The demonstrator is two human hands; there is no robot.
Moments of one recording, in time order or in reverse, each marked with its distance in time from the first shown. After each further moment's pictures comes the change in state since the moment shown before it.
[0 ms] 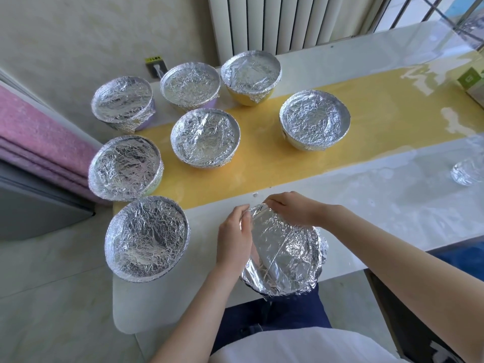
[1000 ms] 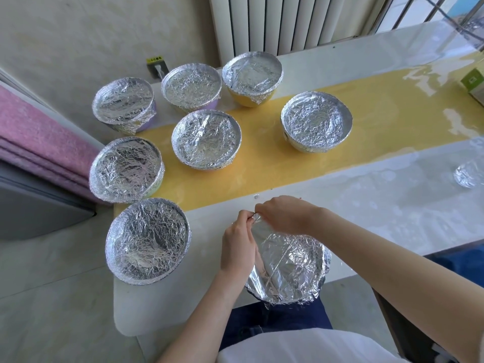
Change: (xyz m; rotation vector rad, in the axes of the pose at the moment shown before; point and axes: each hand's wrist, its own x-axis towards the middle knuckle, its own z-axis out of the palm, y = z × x) left_hand -0.004 0.002 0.006 0.162 0.018 0.075; right_hand 0.011 -0.015 0.011 -0.406 0.002 -0.127
